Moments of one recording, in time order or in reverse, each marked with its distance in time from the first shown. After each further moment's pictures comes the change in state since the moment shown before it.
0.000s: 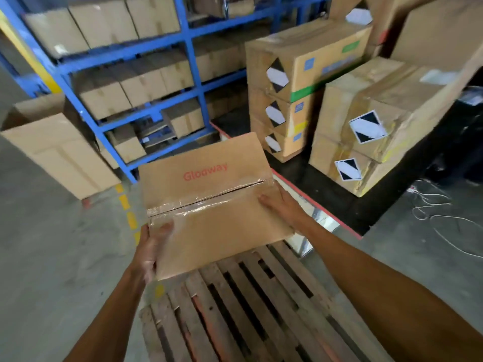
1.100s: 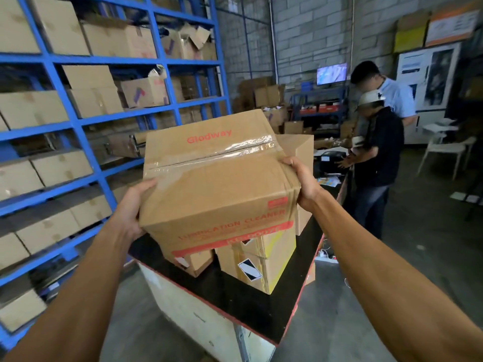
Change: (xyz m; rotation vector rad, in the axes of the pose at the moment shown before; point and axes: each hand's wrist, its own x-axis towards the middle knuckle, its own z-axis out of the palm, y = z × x) left_hand -0.112 0.265 0.404 -0.071 -0.554 0.302; right_hand -0.115 -0.133 -0.438 0.506 0.372 -0.416
